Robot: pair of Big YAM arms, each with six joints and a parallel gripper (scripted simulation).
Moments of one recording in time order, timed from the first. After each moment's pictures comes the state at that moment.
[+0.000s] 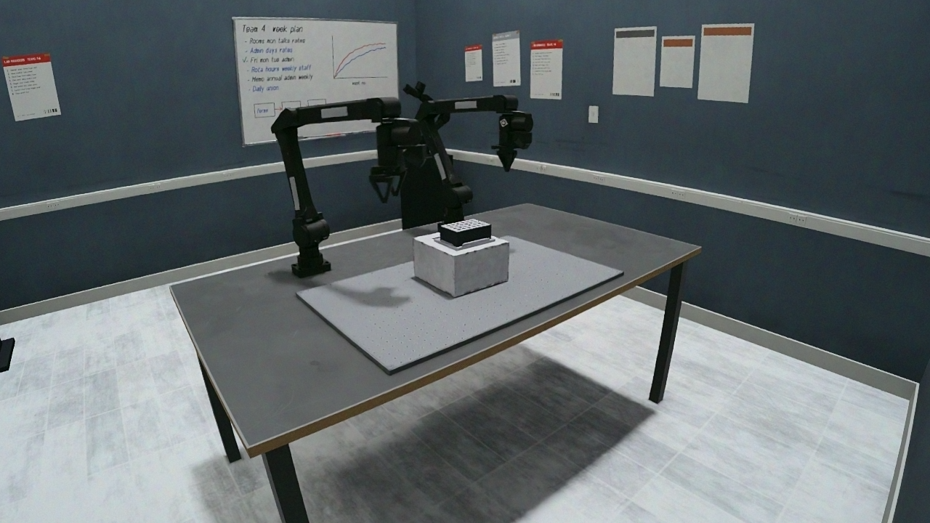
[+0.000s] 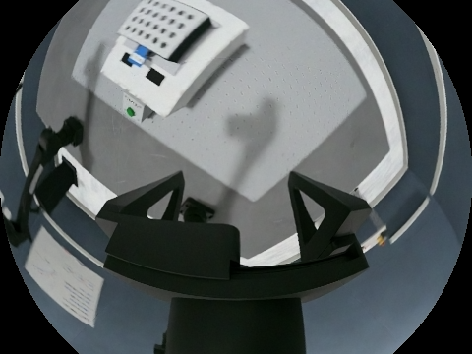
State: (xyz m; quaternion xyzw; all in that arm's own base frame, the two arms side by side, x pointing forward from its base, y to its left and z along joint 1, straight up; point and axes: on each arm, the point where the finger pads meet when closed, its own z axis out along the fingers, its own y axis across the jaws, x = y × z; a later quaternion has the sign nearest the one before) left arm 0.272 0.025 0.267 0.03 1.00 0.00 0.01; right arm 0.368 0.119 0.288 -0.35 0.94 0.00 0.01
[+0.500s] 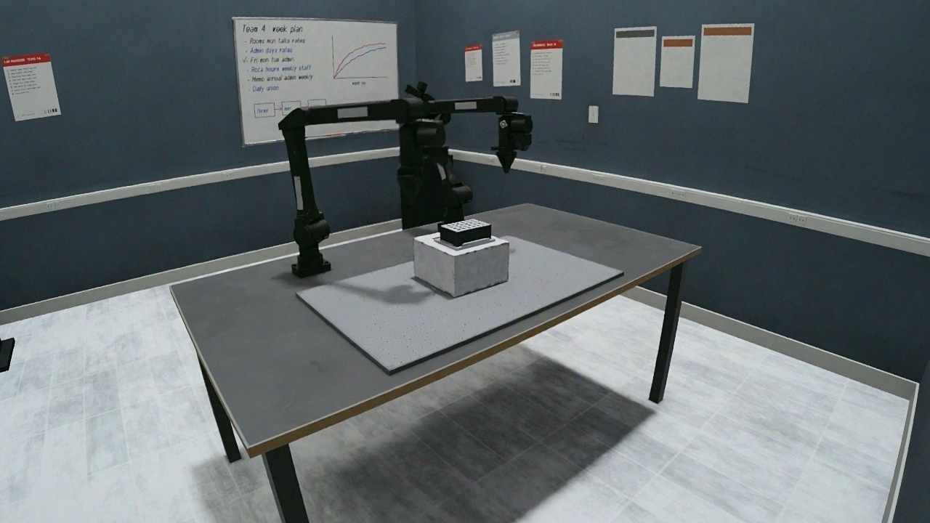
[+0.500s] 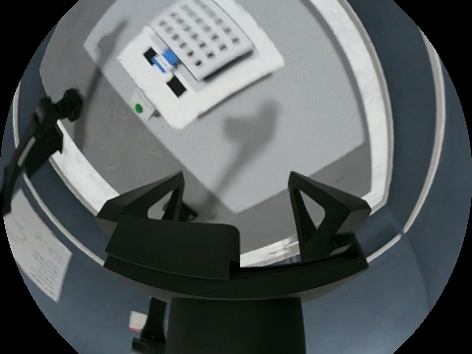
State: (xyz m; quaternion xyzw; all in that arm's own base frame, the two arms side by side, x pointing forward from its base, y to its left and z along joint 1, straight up) left arm 0.269 0.023 0.262 0.03 1.00 0.00 0.00; right arm 0.394 0.173 0.285 -0.46 0.89 0.00 0.00
